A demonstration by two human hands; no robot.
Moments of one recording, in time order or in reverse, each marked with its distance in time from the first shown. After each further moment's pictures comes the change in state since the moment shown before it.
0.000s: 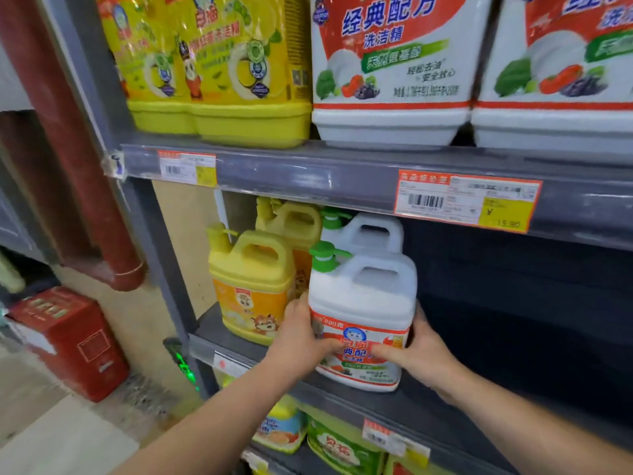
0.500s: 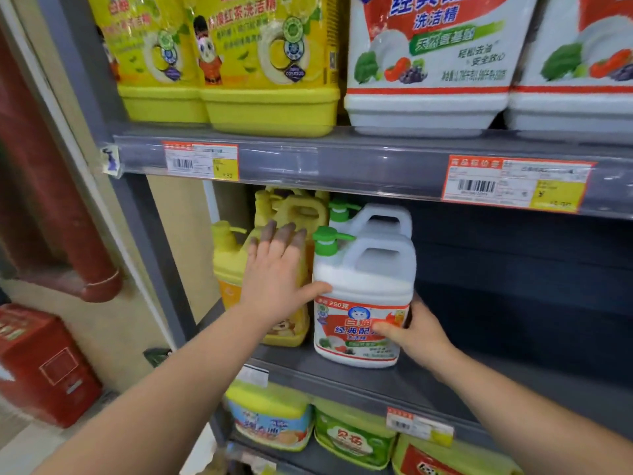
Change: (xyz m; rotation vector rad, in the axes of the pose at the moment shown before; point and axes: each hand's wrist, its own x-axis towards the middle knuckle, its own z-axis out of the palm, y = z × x) left_hand 0.050 -0.002 -0.082 0.846 0.195 0.396; right_hand 0.010 -0.008 0.038 -0.118 0.171 0.045
